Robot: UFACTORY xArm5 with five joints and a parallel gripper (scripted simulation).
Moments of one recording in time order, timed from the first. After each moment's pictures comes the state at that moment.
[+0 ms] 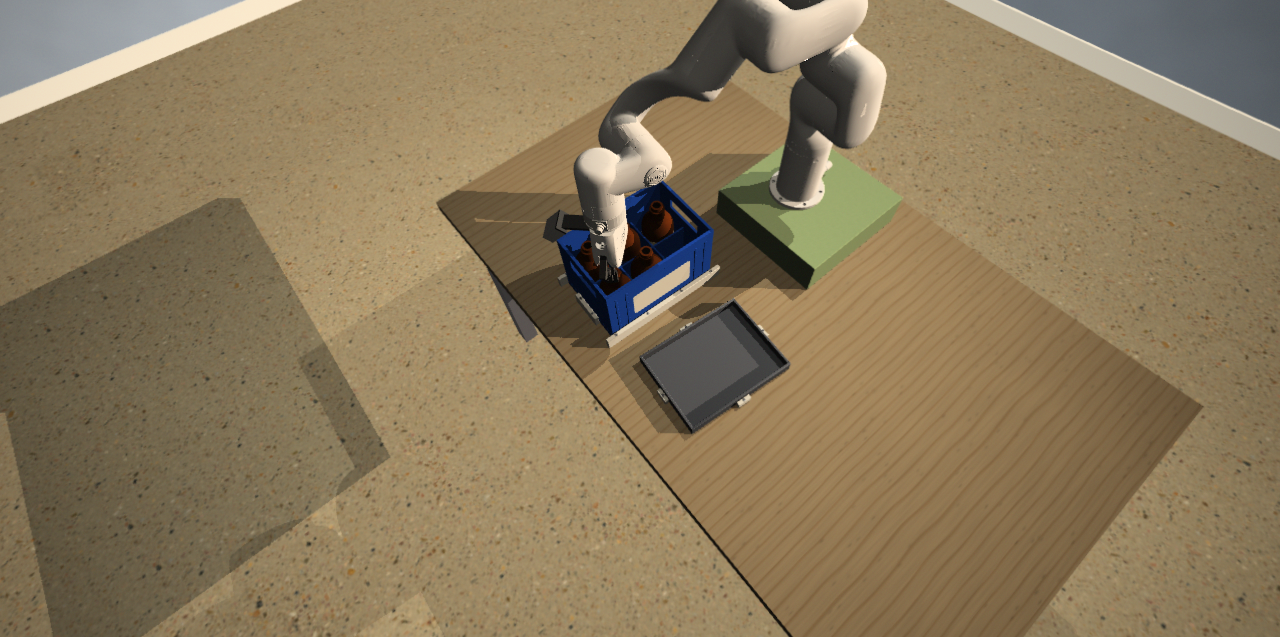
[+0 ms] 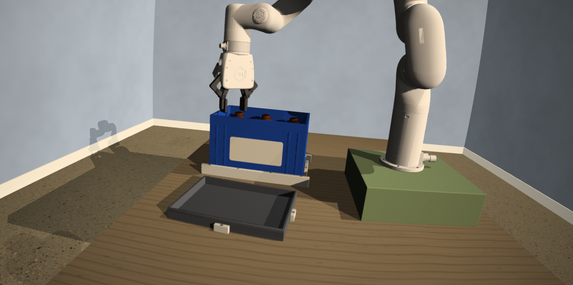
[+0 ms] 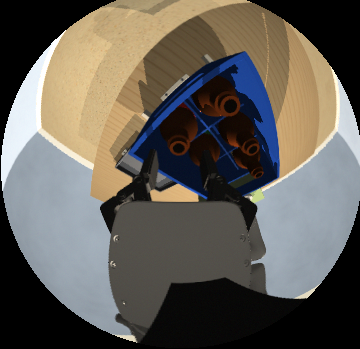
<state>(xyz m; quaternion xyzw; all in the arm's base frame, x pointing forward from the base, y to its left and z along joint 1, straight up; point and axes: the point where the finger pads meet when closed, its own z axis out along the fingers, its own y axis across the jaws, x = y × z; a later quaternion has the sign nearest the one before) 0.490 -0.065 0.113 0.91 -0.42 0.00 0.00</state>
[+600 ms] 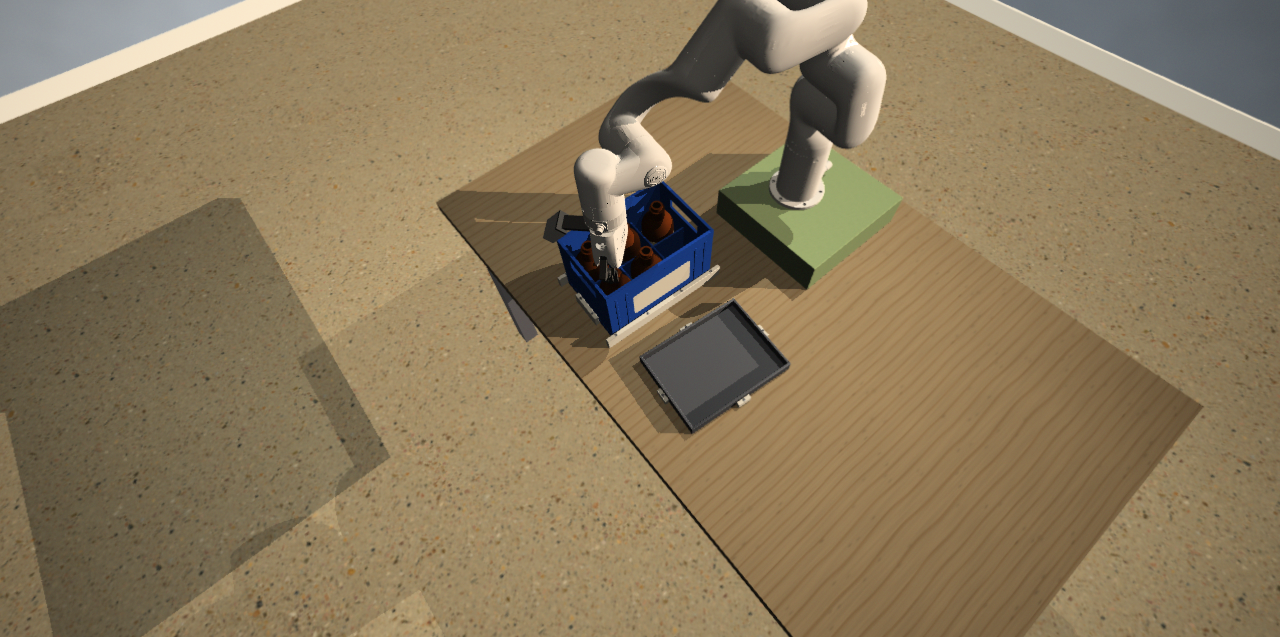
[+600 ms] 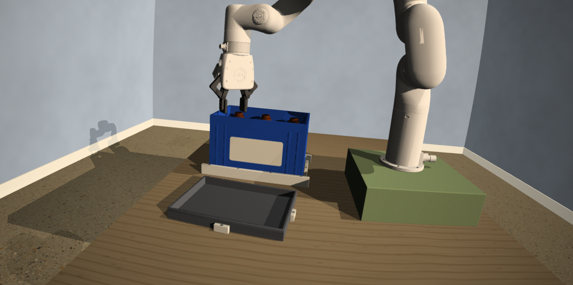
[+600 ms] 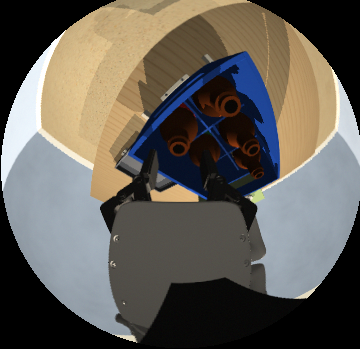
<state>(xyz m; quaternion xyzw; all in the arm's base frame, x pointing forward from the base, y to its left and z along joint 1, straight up) 0.490 -0.065 0.111 0.91 -0.42 0.00 0.00</state>
